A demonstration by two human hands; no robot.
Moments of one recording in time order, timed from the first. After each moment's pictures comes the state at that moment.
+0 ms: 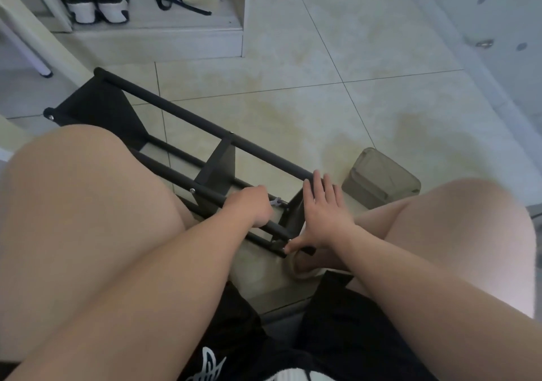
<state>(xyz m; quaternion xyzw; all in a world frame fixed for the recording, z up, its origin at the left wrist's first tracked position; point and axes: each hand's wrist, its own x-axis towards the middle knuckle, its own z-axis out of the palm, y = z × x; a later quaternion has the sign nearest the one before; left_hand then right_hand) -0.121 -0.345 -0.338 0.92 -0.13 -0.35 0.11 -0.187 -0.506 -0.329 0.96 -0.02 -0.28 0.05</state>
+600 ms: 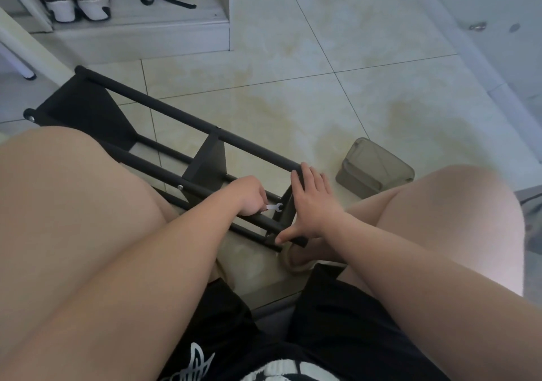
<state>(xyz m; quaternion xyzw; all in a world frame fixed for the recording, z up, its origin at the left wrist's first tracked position) -0.107 -0.354 -0.344 0.88 -0.15 -0.41 0.20 -0.183 -0.513 -0.328 0.96 0.01 -0.27 0.03</state>
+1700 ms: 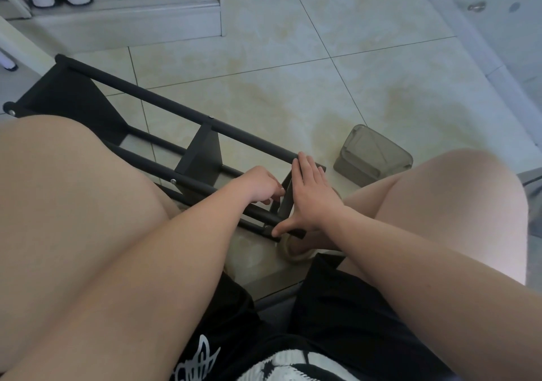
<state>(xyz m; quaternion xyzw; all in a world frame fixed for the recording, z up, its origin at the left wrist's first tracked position) -0.107 -0.382 -0.367 0.81 -0.04 -0.47 0.35 -0.189 -0.513 -0.335 0.97 -0.01 -0.25 -0.05</state>
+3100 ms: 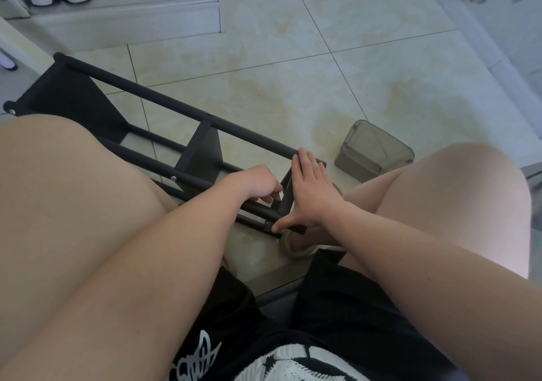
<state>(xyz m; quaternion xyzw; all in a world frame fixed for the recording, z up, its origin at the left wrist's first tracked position) -0.106 -0.381 -0.357 0.80 -0.08 -0.51 0.30 -0.189 -0.511 -0.332 0.96 -0.01 -0.26 -0.04</state>
